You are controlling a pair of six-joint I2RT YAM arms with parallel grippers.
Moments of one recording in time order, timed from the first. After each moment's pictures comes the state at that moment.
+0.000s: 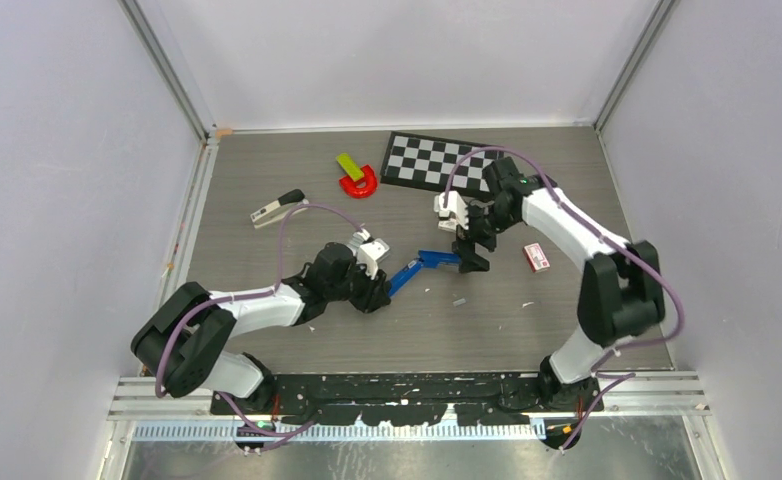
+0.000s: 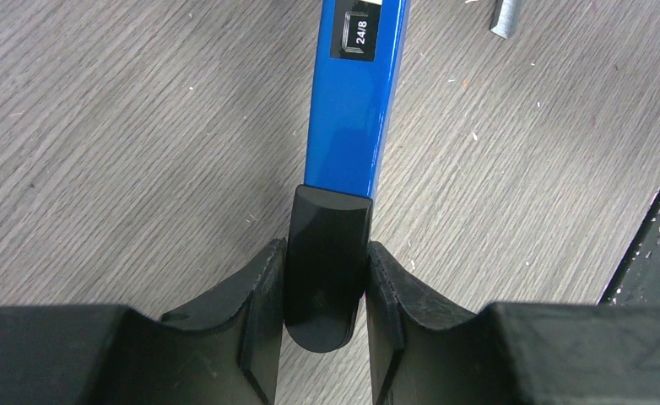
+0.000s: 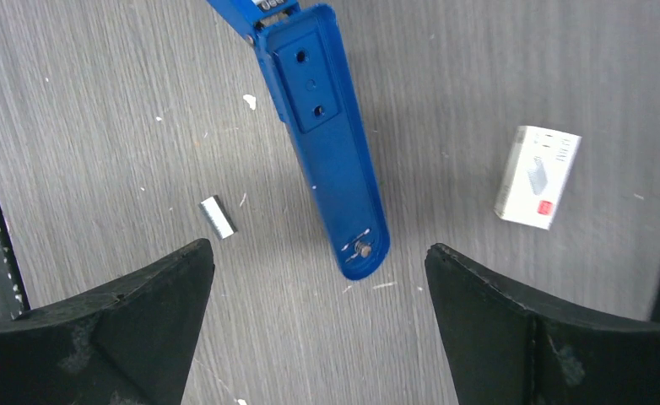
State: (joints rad) left arm -0.70 1.40 0.49 0.27 0.32 -0.09; right arm 0.32 1.58 1.22 -0.88 -0.62 -1.03
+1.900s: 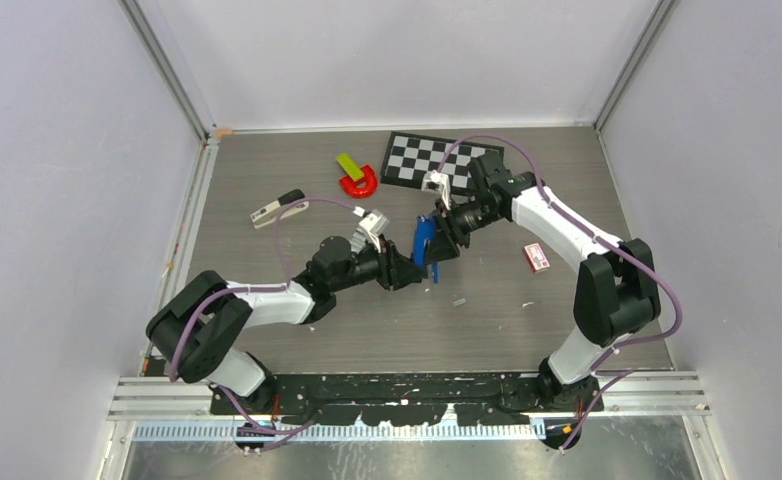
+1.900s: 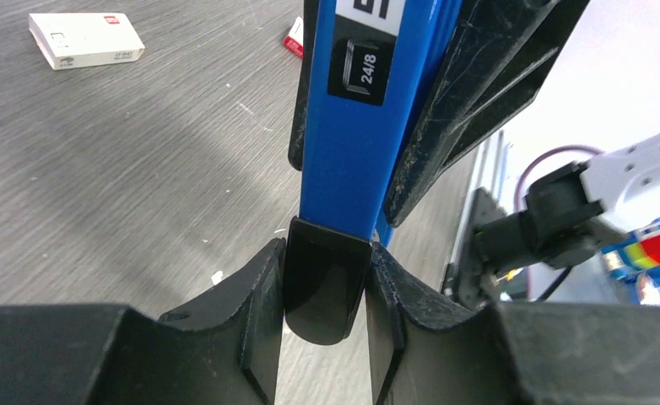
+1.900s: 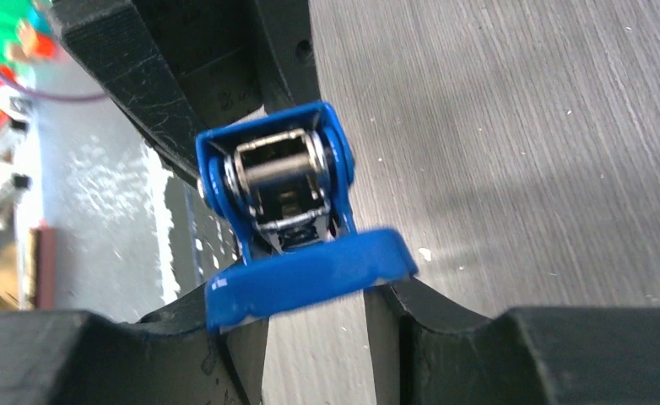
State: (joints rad) left arm -0.74 1.49 0.52 0.86 0.41 -0.60; right arm 0.40 1.65 1.28 -0.77 -0.99 -0.43
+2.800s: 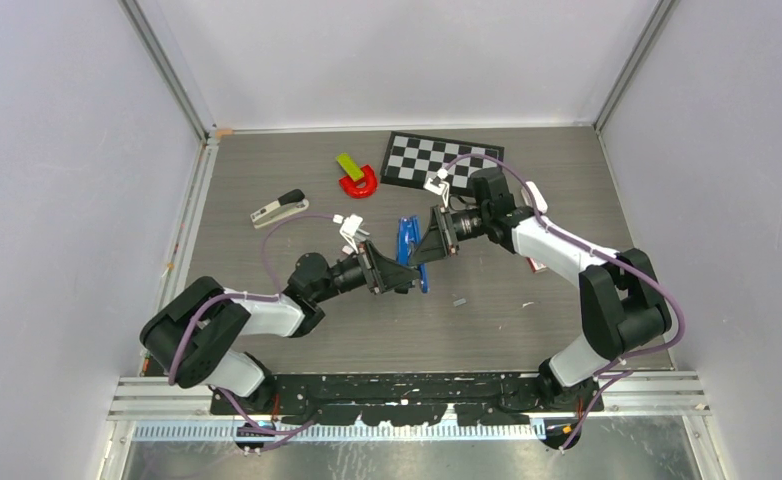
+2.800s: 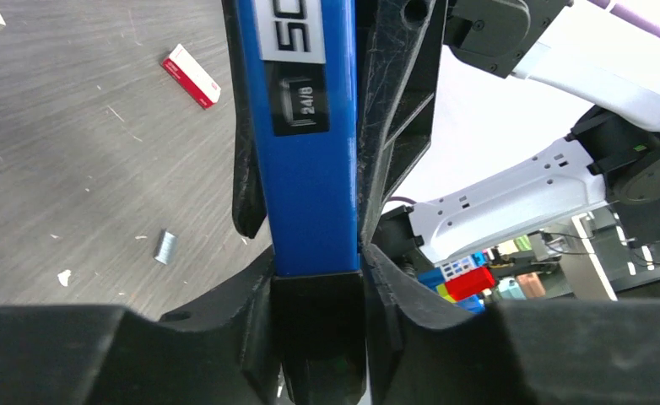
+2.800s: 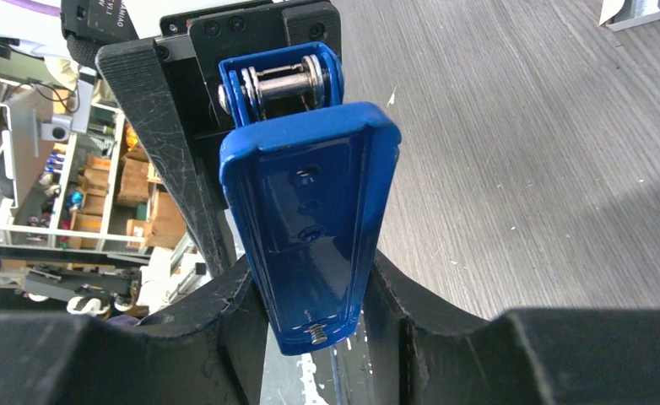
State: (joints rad) left arm -0.72 1.46 0.38 1.21 0.49 -1.03; right arm 0.42 1.57 0.99 -0.10 -1.21 0.34
